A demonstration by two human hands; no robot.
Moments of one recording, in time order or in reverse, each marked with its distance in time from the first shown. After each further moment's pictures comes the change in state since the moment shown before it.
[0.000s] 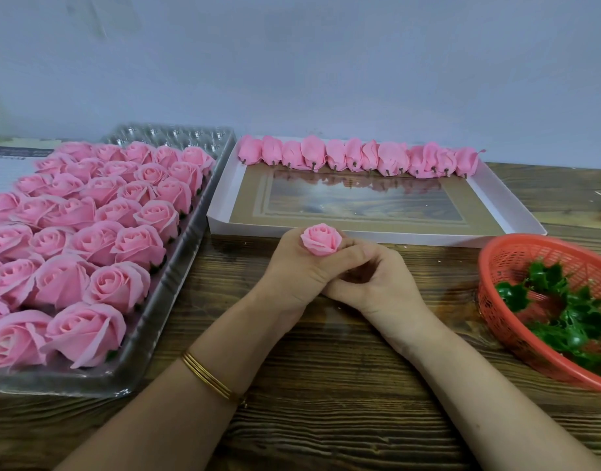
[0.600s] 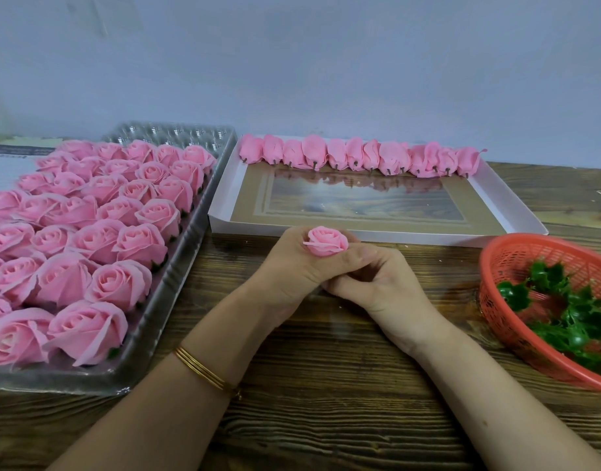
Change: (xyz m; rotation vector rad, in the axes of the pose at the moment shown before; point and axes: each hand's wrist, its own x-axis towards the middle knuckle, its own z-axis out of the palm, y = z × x) left_hand 0.000 0.004 -0.013 -0.011 -0.161 -0.045; right_hand -0.003 -0.004 -0.001 0.043 -0.051 0.042
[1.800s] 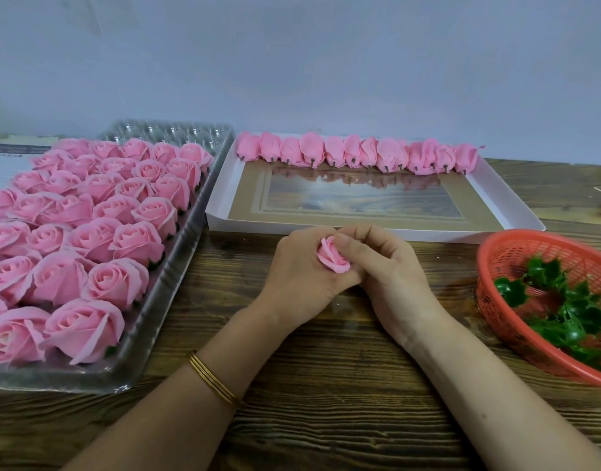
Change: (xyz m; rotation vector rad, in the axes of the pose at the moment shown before) left_hand 0.004 -0.022 0.007 0.609 0.271 0.234; right_hand 0.006 0.003 -0.003 0.307 0.142 0.128
